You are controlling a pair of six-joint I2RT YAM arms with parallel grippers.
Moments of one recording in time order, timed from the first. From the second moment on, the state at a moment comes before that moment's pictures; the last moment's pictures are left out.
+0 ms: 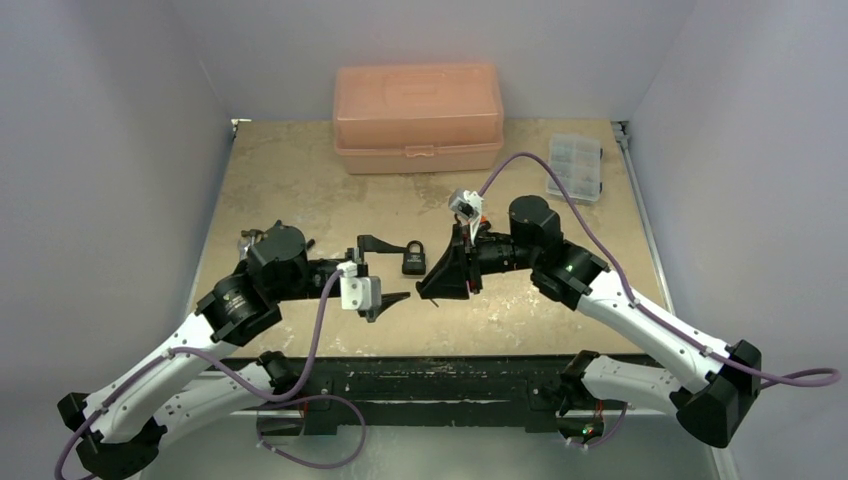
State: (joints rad) left arm -0.84 0.76 0.93 -0.36 0.54 0.59; right arm 0.76 1.06 0.94 -0.15 -0.80 0.40
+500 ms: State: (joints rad) left arm -0.84 0.84 1.08 -0.53 0.66 0.78; right arm 0.76 1.09 1.00 -0.10 -0.96 0.42
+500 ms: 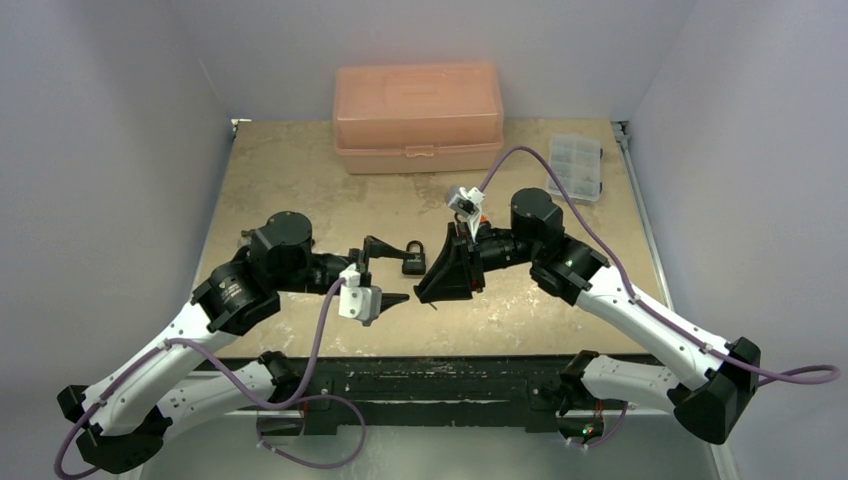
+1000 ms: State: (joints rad) left arm -0.84 0.87 1.09 -0.58 0.74 0.84; right arm 0.76 1.13 1.03 -0.07 -1.00 0.46
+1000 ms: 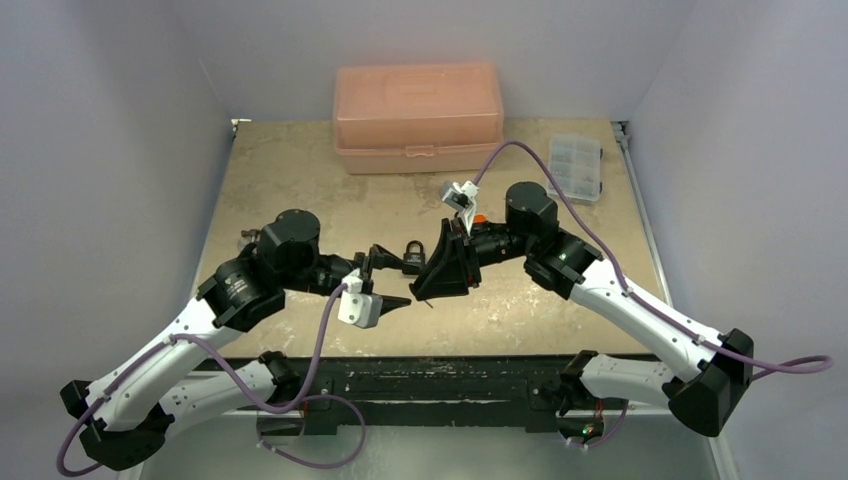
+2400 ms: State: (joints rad) left arm -0.84 0.84 1.00 -0.41 0.81 0.76; right arm 0.76 1.15 1.03 0.02 -1.00 0.58
